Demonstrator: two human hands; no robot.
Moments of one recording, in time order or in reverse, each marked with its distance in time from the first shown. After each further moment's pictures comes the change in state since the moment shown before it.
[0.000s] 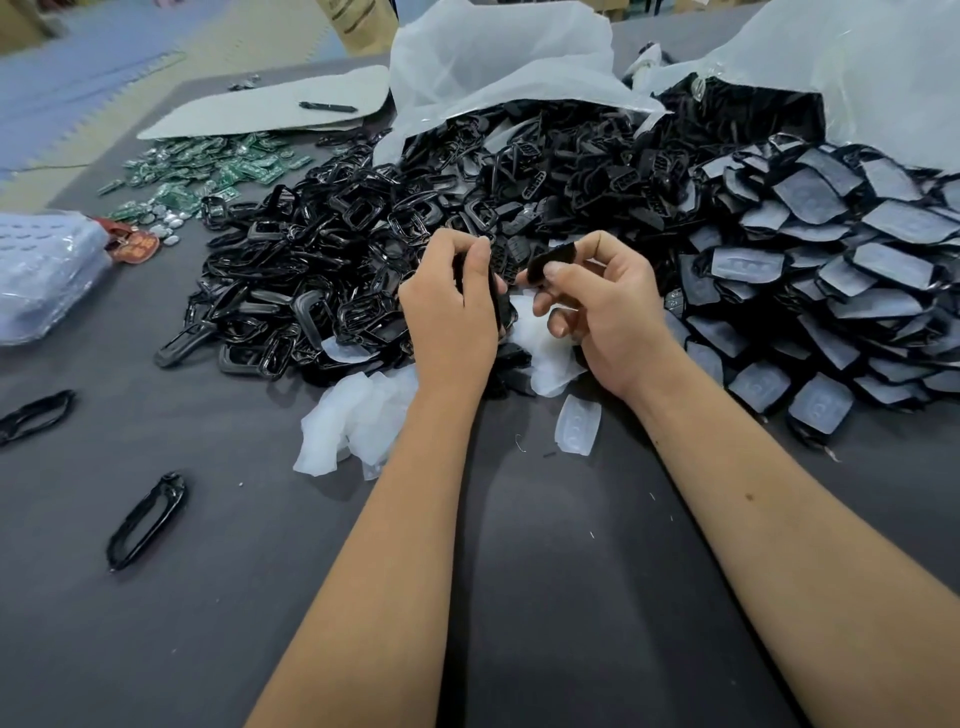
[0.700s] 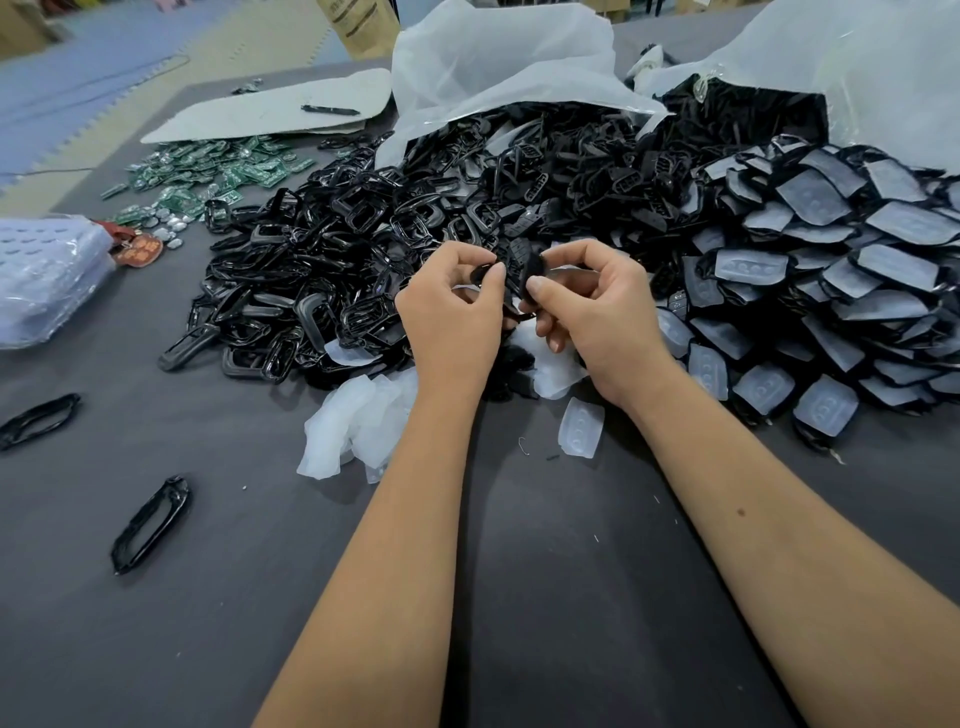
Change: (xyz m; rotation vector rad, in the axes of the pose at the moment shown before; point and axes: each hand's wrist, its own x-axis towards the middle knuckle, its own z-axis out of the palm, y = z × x) left_hand 0.002 -0.002 -0.002 -0.016 -0.033 -0.131; right_hand -0.003 0.008 0.004 -0.237 0.039 -0.063
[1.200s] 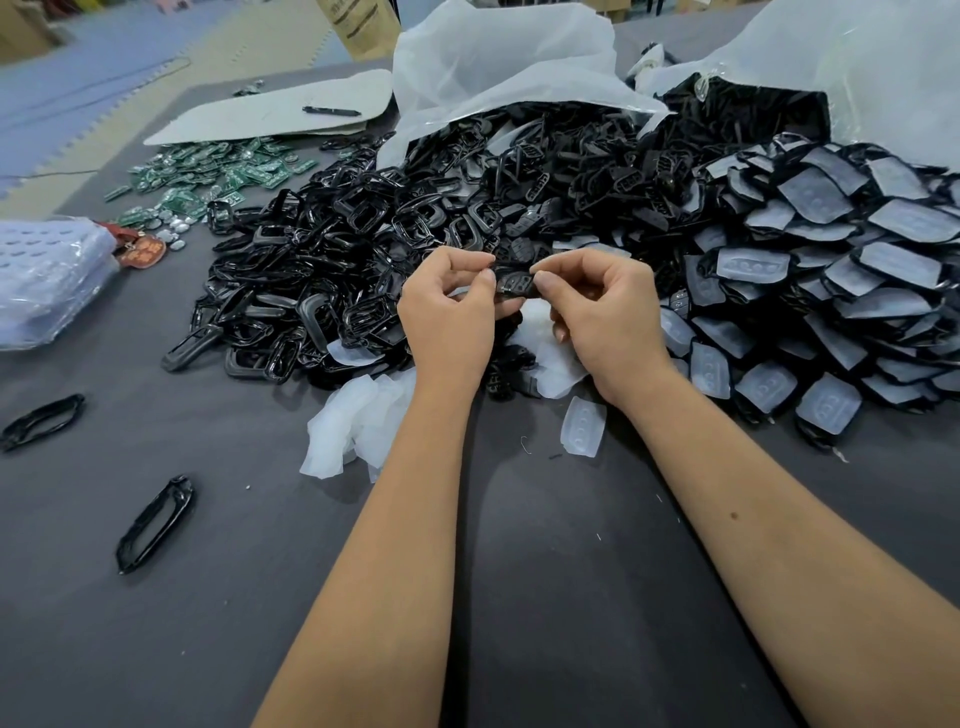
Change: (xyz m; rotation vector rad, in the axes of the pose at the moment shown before) left_hand 0.000 -0.002 -0.001 -0.275 -0.034 -0.201; right_hand 0.001 0.004 -0.002 -0.225 0.103 -0.091
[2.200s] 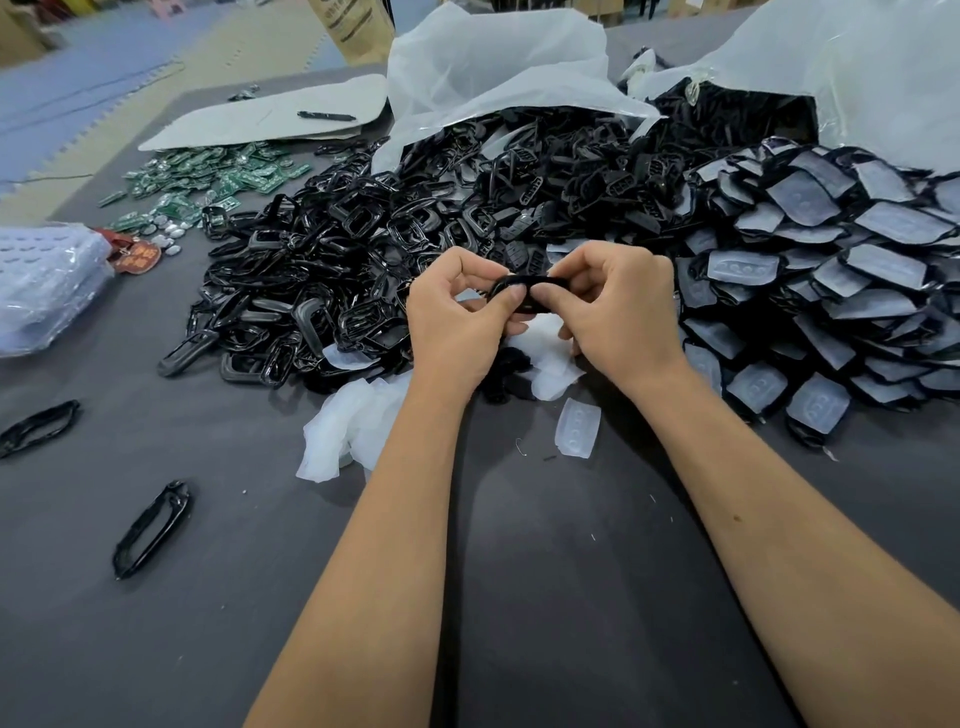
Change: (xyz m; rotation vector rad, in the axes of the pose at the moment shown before) left_hand 0.002 -0.005 -0.001 0.001 -0.186 0.055; right_hand 0.004 -0.014 -0.015 -0.390 0.007 -0.161
